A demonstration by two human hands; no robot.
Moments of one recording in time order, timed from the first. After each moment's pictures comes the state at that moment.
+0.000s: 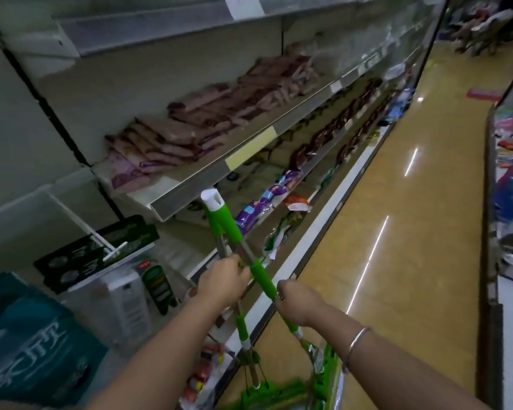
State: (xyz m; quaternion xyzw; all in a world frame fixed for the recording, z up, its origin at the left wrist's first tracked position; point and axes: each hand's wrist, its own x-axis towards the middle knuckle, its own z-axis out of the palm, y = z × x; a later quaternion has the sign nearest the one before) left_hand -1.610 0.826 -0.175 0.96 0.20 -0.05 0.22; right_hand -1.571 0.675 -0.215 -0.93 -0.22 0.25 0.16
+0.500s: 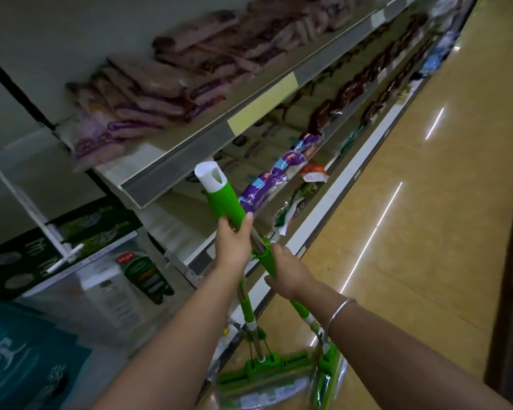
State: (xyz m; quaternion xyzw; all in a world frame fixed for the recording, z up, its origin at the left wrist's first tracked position) left_hand -1.534 0.839 -0.222 0.69 0.35 0.13 0.62; right_hand -1.506 0.733 -0.273 -0.91 -0.22 0.27 0.23
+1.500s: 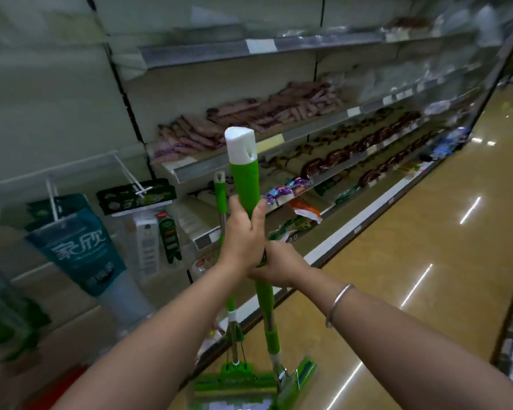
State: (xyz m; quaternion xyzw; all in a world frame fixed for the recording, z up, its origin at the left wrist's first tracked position) left_hand -1.685 0.649 -0.081 0.77 0.17 0.35 0.51; right_hand -1.619 0.581 -0.126 -0.84 -0.42 0.21 0.27
